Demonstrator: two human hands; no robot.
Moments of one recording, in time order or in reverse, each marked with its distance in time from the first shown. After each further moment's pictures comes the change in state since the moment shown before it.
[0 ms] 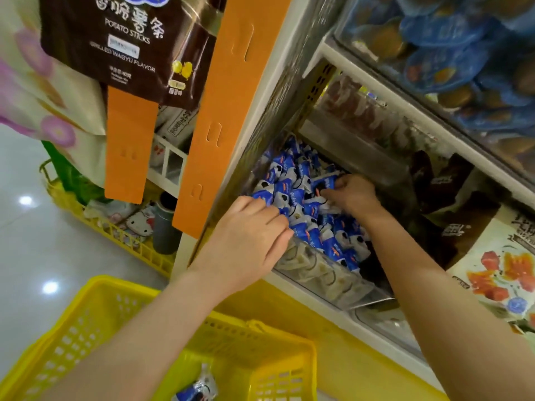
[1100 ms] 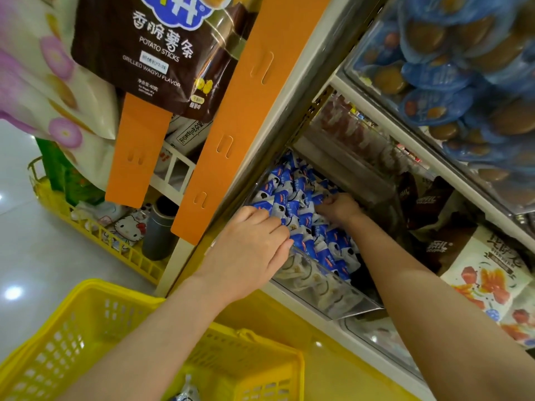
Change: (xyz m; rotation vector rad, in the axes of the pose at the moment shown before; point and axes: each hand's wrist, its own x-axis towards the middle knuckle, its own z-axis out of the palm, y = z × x) left_hand 0.000 0.002 -0.004 -0.039 -0.039 -0.036; right_hand 0.014 -0.002 0.004 -0.127 -0.145 0.104
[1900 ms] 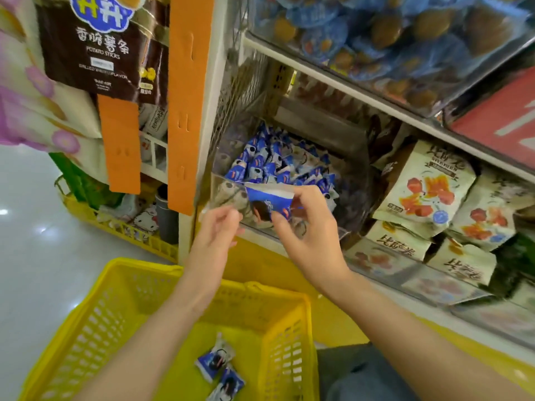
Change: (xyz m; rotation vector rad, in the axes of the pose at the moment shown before) left_hand -0.061 0.061 -0.021 -1.149 0.091 -0.767; right_hand -0.211 0.034 0.031 0.607 0.322 -0.802
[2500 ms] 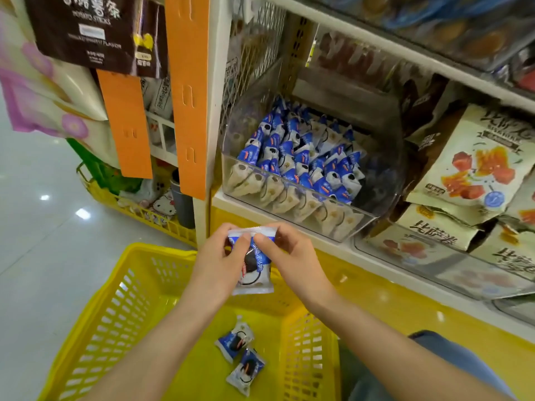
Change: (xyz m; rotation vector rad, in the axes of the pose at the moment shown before) left_hand -0.008 -0.029 -0.008 0.340 0.079 -0.108; right_hand -0.035 0.038 0.057 0.522 -0.188 0.512
